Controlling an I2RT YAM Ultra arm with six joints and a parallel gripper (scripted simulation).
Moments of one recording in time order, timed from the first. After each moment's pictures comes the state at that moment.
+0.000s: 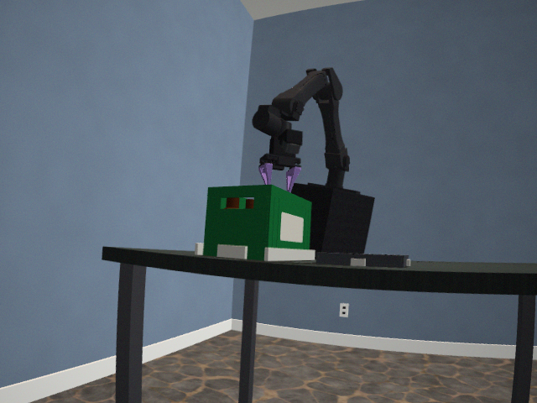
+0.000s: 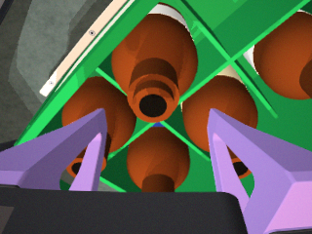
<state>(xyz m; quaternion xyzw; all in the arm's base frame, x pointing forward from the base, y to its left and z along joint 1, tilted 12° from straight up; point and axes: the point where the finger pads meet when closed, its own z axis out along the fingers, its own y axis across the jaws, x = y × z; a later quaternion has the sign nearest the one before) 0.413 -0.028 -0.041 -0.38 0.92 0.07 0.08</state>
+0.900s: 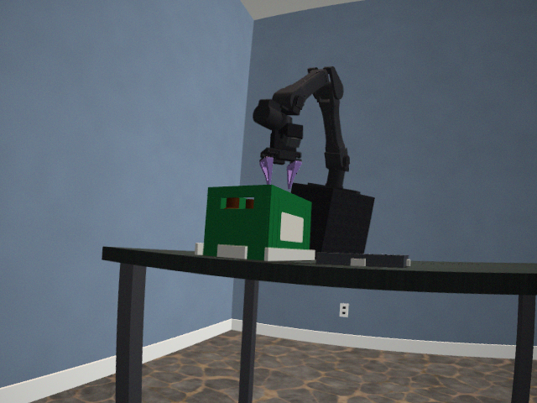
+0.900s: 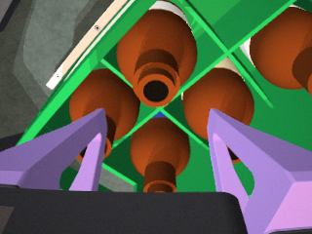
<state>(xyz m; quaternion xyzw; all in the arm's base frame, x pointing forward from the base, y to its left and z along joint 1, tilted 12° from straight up) 0.409 -0.031 -0.024 -0.38 0.92 0.07 0.08</state>
